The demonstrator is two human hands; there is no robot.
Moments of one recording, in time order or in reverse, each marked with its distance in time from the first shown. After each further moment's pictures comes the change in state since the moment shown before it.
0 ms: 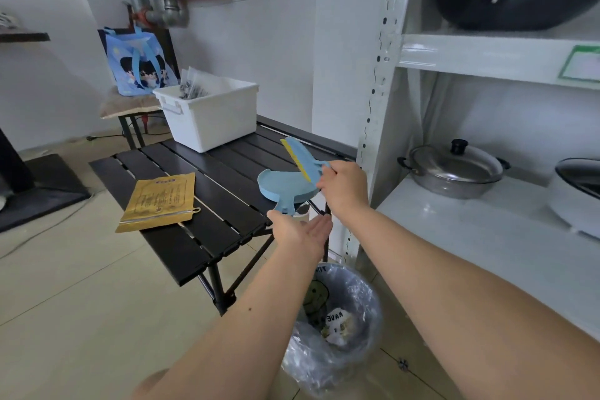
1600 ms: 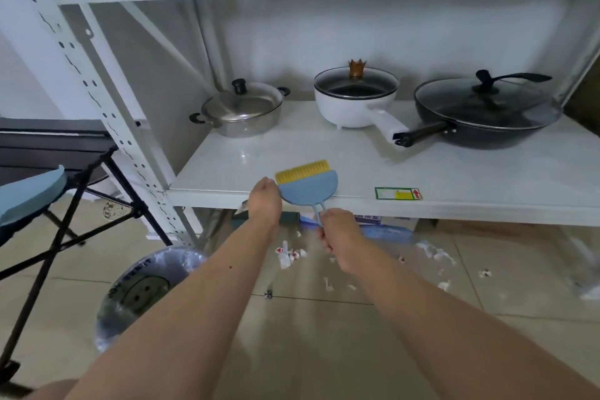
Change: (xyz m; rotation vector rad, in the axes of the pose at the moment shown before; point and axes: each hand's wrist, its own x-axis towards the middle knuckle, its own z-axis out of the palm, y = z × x) left_hand 0.006 -0.300 0.066 1.253 -0.338 0.276; right_hand -0.151 0.214 -0.258 0.294 0.253 0.790
